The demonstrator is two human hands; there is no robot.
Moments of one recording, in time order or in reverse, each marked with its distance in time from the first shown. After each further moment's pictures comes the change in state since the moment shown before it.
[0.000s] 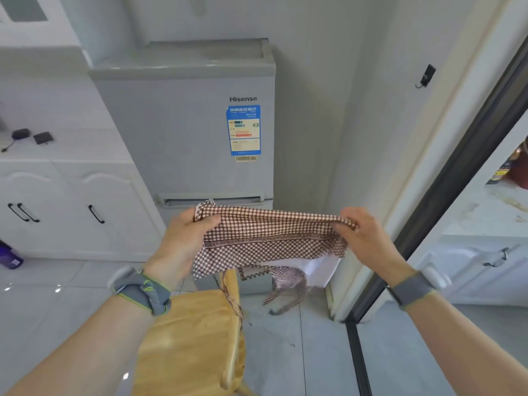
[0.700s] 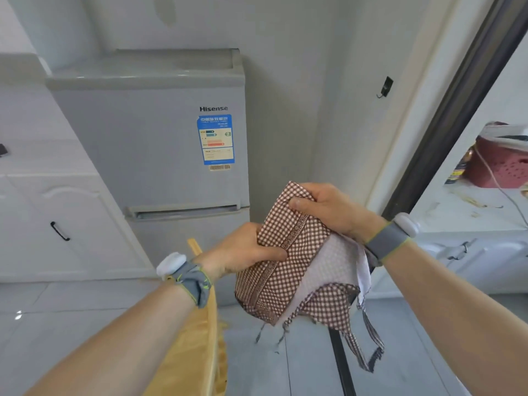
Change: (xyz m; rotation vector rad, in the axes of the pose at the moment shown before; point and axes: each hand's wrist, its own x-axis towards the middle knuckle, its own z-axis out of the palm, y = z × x) left_hand 0.001 -0.001 0.104 0.635 -0.745 0.263; right_hand 0.042 -0.064 -0.040 0.287 -0.440 -0.123
